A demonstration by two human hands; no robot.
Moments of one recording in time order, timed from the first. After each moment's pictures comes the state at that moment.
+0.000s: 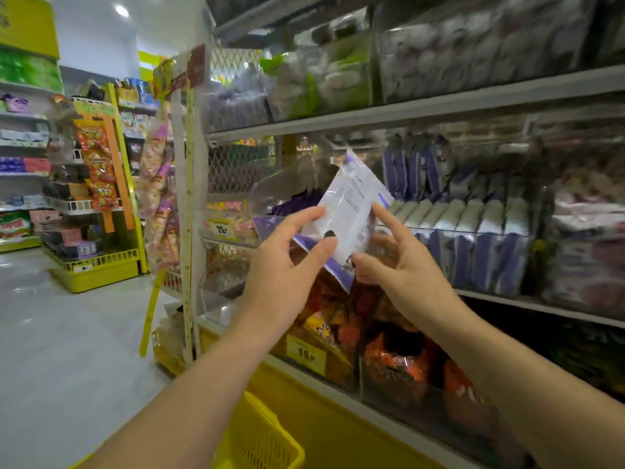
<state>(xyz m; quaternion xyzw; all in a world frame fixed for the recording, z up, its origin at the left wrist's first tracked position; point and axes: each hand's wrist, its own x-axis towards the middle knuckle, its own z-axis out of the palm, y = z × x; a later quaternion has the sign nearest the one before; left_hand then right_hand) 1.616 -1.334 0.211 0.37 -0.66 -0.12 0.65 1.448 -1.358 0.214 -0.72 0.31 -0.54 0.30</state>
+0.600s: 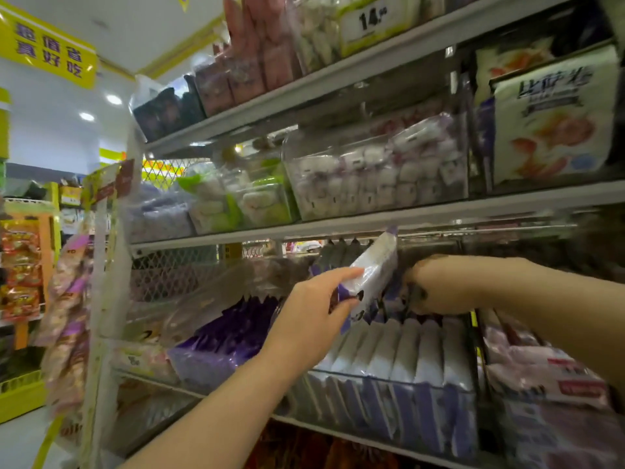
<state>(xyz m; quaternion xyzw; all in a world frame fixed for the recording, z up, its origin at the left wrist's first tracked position) 1.507 -1.454 0.317 0.34 -0.80 0.04 0.49 1.307 -1.445 0.378 -0.77 0.61 -0.01 -0.17</state>
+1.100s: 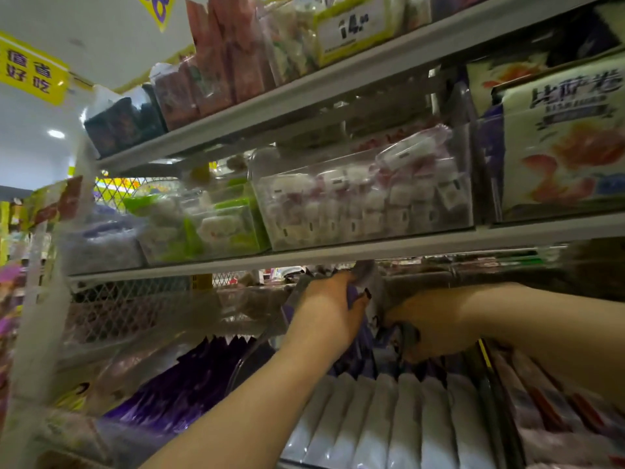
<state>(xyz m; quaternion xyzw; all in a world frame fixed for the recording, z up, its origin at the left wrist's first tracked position) 1.449 -1.540 0.357 0.43 -0.78 0.07 0.45 1.295 -1.494 0.386 -0.80 0.58 0.05 -0.16</state>
